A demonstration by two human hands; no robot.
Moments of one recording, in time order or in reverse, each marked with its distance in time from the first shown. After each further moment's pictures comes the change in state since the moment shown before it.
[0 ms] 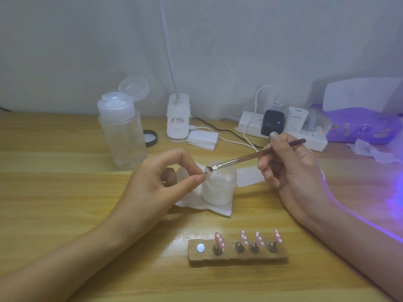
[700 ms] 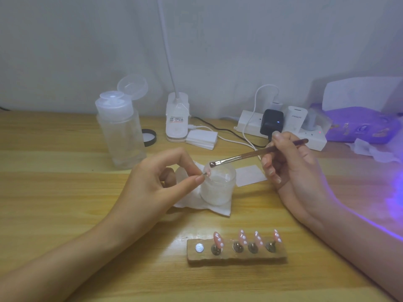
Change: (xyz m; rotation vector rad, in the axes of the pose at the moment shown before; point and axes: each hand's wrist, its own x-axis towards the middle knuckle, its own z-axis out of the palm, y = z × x) left_hand -0.002 -0.001 -0.001 -0.024 -0.004 -0.013; right_hand 0.001 0.001 -0.003 0.039 0.012 0.021
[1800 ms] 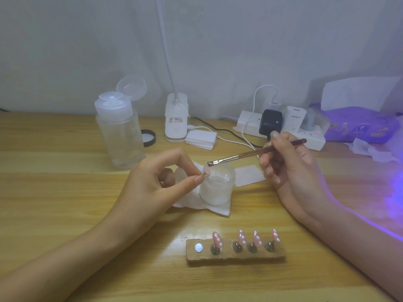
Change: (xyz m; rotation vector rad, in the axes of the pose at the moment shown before) left_hand 0.000 0.004 0.001 0.004 0.005 -0.011; right_hand 0.001 0.001 -0.001 -0.002 -0.002 -0.023
